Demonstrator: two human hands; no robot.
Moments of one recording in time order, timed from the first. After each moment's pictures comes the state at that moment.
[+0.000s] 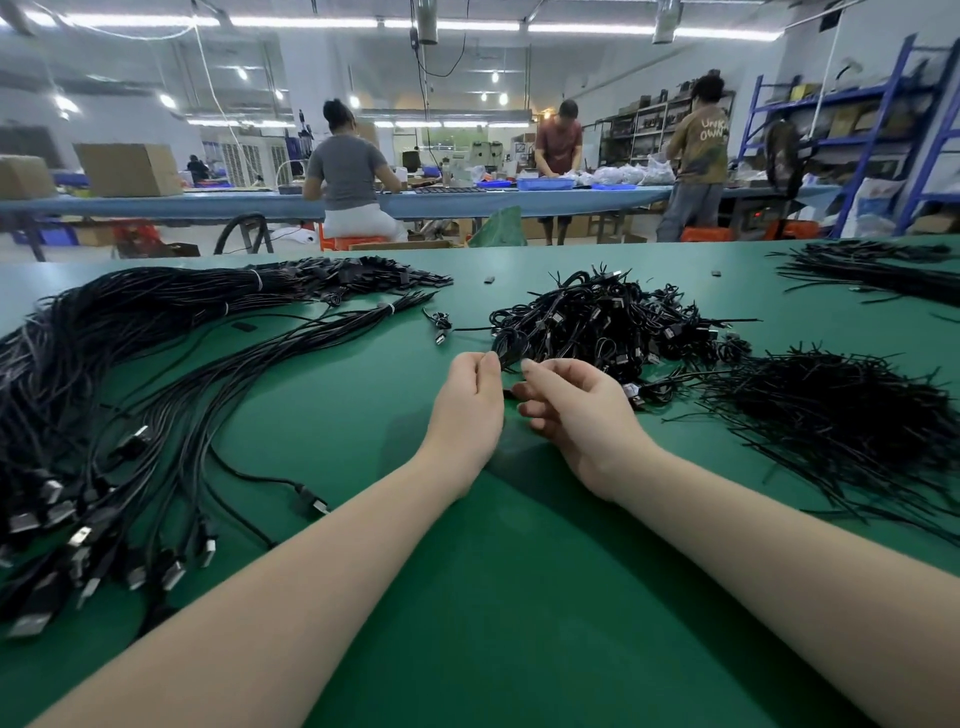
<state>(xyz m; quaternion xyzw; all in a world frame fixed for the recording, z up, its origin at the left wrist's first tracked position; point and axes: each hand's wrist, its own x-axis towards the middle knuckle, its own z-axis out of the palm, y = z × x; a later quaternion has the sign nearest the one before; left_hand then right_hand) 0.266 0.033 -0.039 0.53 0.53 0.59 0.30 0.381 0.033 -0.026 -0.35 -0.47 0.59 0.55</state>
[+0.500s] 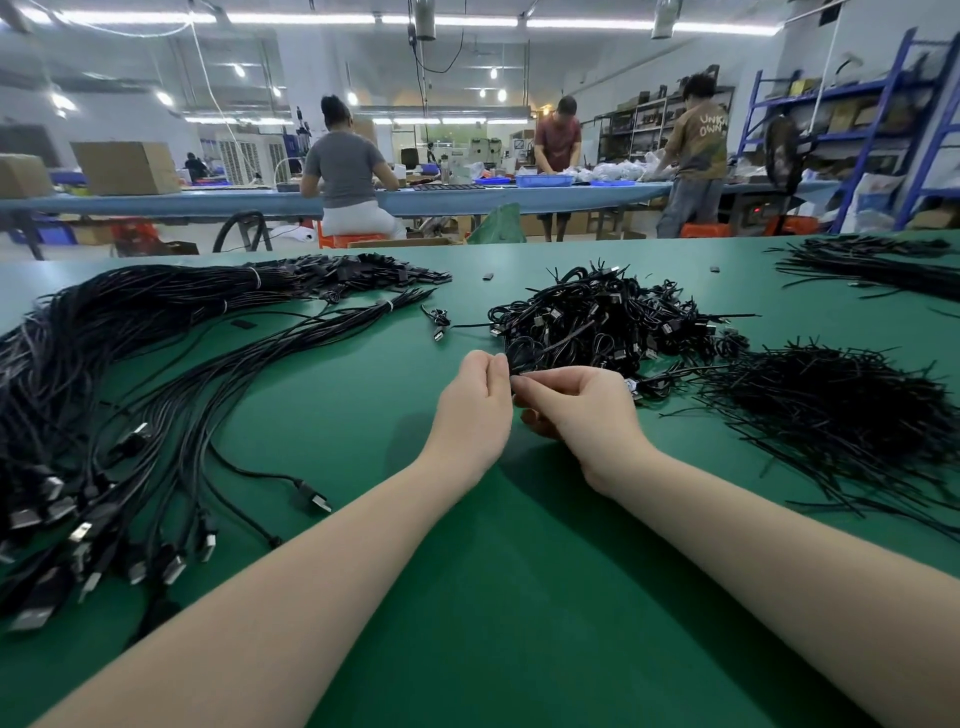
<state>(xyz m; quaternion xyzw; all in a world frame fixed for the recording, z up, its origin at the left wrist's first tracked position) 0.269 0.027 -0.038 0.58 0.55 0.54 0.26 0.385 0.032 -0.033 -0.42 -0.56 0.47 0.54</state>
